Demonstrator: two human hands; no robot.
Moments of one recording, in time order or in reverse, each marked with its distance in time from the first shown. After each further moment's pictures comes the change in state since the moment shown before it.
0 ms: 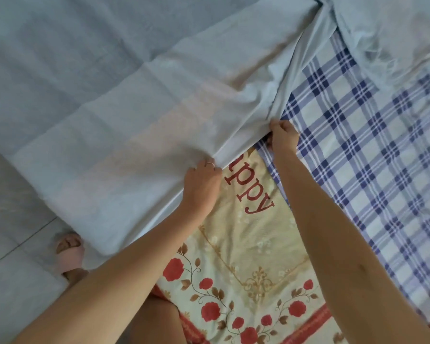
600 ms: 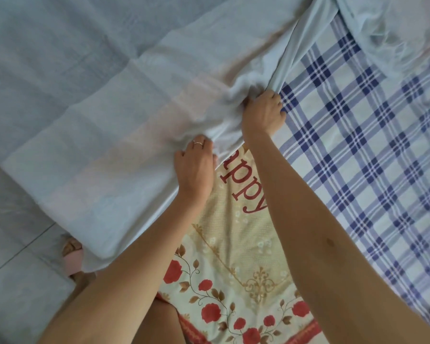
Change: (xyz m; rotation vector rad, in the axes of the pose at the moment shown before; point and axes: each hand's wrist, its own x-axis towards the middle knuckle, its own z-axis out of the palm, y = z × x) left_hand 0.031 -0.002 0.003 -0.056 0.221 -0.204; right_hand -0.001 -0.032 0.051 -0.991 0.245 -0.345
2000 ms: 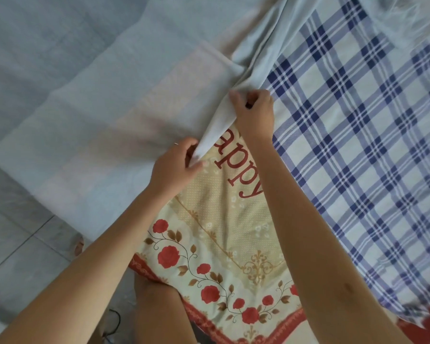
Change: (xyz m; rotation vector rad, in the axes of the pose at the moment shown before) left_hand -0.019 -0.030 -0.023 -0.428 -0.416 -0.046; right_hand -0.038 0.033 -0.004 0.688 -0.196 -0.014
